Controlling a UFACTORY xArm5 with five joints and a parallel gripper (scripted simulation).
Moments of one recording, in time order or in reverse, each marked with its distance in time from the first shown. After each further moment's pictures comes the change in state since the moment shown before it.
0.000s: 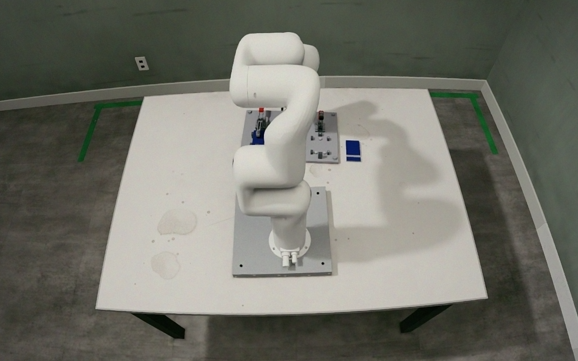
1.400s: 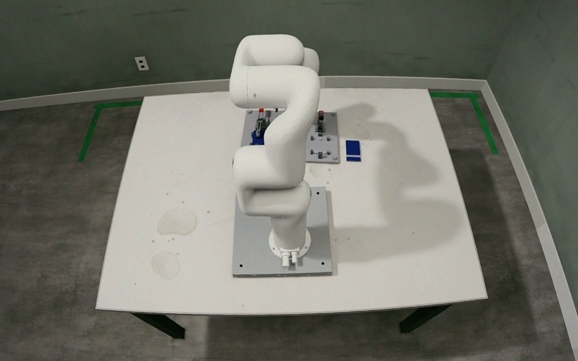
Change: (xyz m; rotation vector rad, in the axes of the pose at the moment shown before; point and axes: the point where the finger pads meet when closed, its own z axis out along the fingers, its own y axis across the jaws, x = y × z) arm 0.009 0.000 0.008 0.000 0.000 0.000
